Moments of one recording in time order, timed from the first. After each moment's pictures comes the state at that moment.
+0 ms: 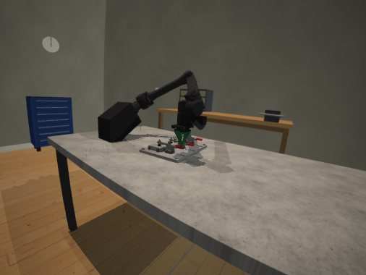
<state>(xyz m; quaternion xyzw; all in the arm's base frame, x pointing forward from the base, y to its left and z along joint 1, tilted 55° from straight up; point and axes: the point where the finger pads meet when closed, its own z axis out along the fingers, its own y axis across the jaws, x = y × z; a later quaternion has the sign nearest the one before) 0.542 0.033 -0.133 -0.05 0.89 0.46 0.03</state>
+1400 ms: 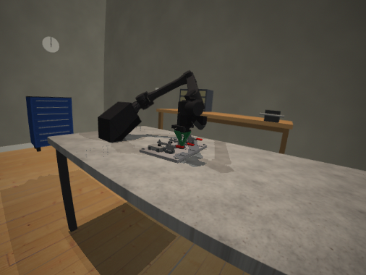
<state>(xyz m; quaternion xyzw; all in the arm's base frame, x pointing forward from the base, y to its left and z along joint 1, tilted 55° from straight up) 0.543 0.033 -0.133 -0.05 0.89 0.46 0.03</state>
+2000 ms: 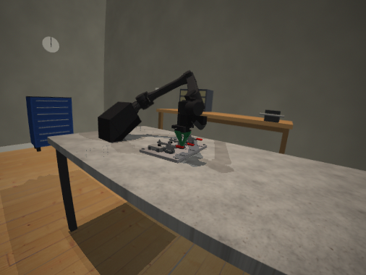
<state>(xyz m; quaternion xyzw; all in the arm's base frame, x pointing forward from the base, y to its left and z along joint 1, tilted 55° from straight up) 0.544 0.033 -0.133 -0.05 0.89 0.46 0.03</state>
